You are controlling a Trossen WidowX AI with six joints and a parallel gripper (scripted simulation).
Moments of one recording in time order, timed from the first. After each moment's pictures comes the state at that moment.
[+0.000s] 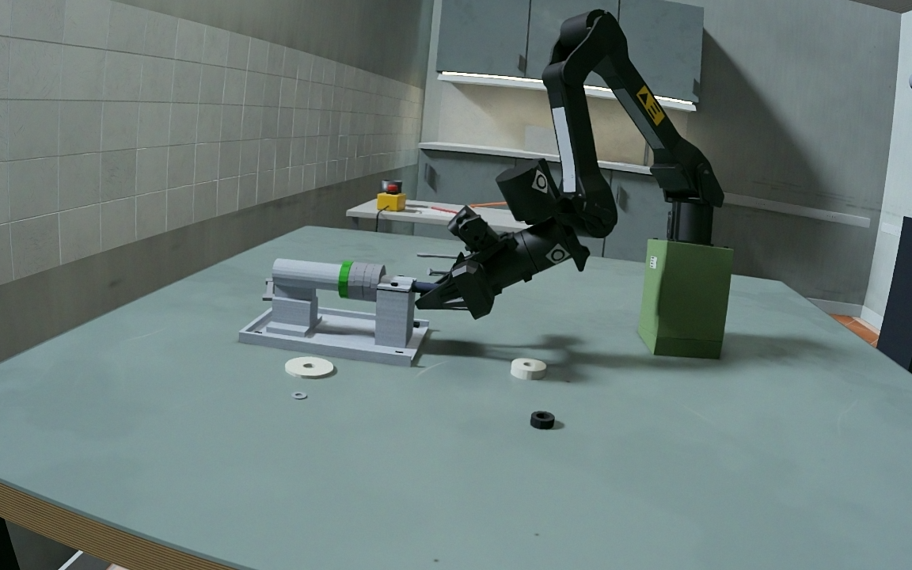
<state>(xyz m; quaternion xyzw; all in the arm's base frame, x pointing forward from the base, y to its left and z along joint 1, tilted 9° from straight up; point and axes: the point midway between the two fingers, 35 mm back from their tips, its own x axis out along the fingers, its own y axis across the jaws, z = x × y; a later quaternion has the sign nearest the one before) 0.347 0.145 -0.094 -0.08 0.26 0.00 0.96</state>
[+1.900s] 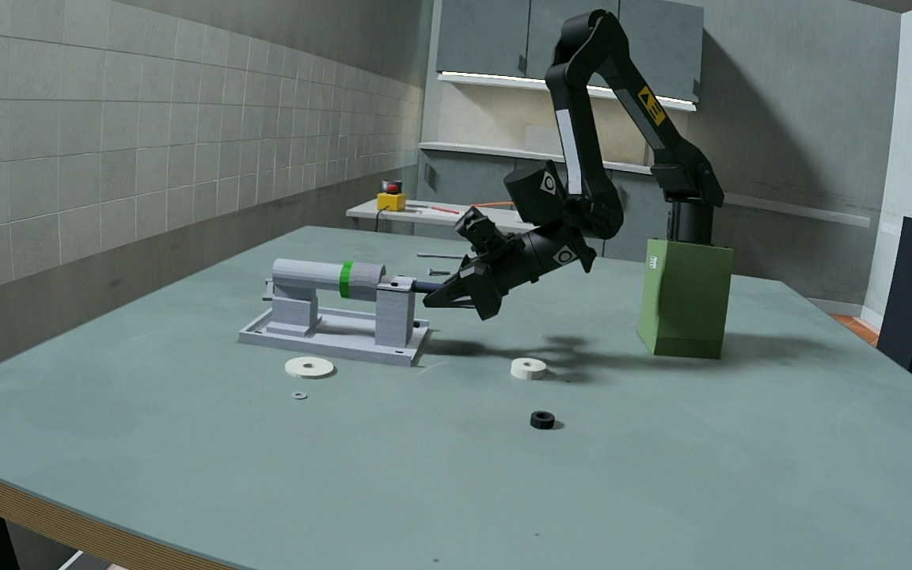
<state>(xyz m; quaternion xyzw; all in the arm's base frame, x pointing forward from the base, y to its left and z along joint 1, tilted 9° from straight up) 0.339 0.146 -0.094 -0.08 0.25 0.01 0.96</state>
